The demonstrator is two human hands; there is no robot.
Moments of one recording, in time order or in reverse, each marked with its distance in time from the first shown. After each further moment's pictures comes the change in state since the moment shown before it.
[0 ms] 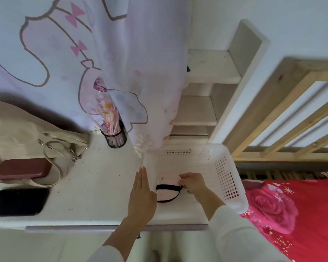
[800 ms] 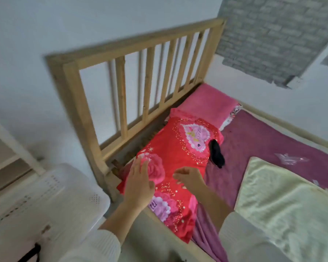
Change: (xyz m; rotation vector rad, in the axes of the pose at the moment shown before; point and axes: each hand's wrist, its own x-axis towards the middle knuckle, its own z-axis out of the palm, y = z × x) left_hand -0.053 0.281 0.192 0.142 -0.405 0.926; right_hand -0.167 0.194 -0.281 0.406 0.689 -0.047
